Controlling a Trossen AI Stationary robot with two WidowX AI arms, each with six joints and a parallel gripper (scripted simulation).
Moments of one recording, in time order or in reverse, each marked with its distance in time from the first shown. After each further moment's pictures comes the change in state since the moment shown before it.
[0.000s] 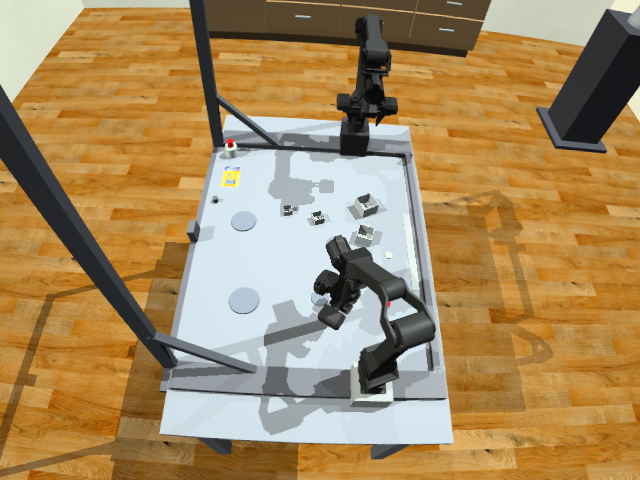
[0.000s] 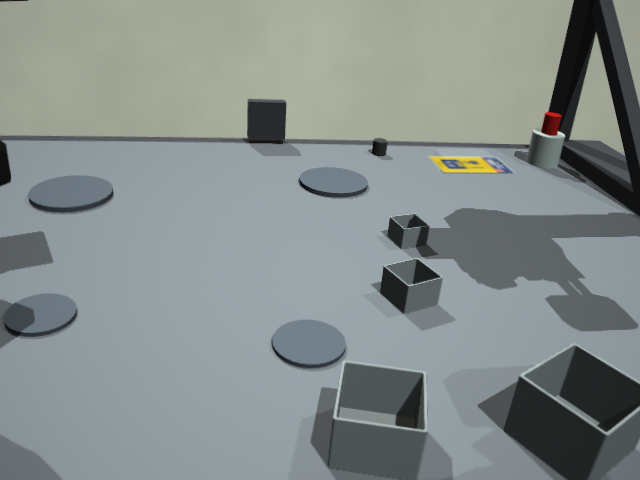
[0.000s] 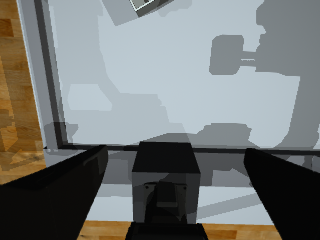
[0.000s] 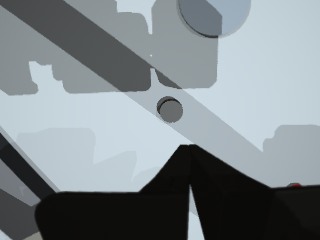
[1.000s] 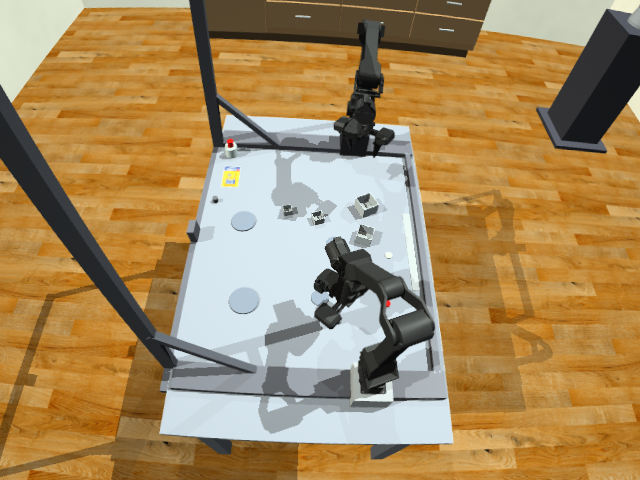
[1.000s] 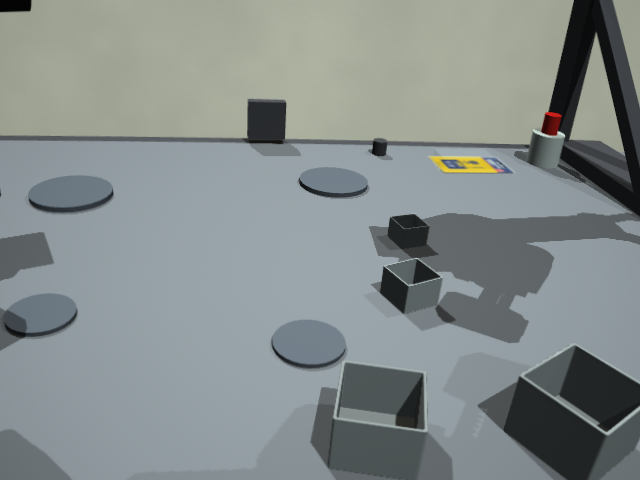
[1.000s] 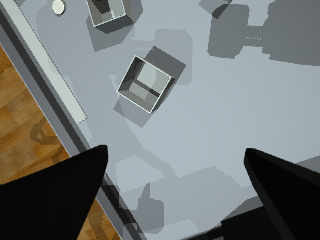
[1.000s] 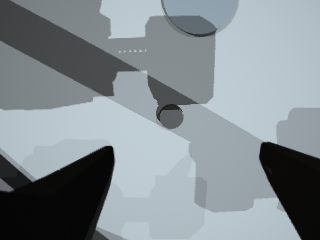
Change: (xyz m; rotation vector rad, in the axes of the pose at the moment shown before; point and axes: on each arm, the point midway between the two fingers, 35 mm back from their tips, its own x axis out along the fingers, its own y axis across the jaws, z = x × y) left arm 0.048 -0.002 0.079 0.572 -0.178 0.147; right arm 0.006 0.000 0.002 0.134 -0.005 -0.003
